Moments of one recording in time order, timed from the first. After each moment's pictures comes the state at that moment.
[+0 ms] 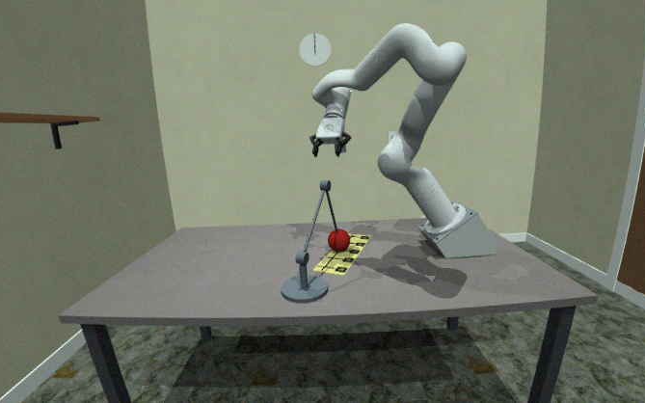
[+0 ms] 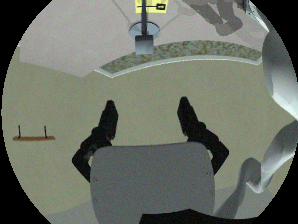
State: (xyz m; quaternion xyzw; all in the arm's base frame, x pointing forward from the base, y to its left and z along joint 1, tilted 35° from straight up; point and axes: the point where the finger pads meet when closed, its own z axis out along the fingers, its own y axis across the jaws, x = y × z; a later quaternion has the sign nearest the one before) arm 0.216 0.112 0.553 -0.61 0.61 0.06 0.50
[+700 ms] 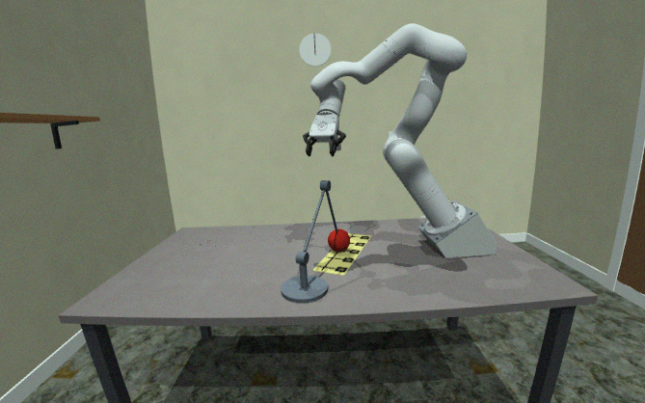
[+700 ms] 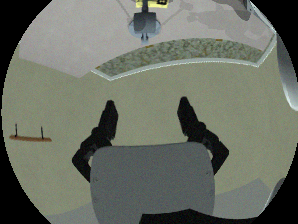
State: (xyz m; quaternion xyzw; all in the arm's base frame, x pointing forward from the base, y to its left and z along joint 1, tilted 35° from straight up) arm 0.221 0.165 0.572 -0.61 0.62 0.05 0.49
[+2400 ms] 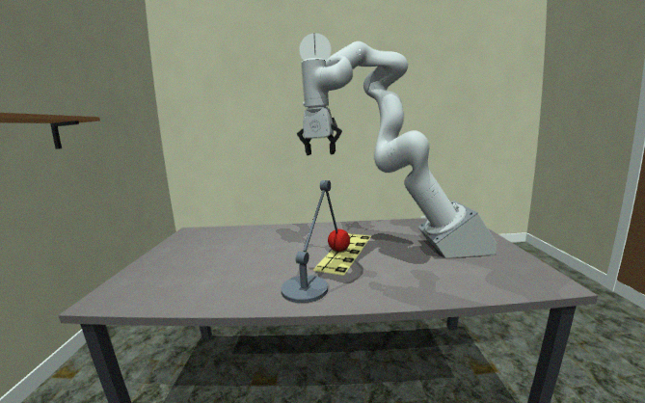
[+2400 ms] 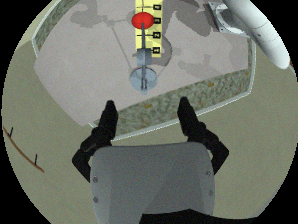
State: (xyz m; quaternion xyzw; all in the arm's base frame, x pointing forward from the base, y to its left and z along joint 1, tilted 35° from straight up) arm 0.221 0.161 0.572 -0.60 0.75 -0.14 0.25
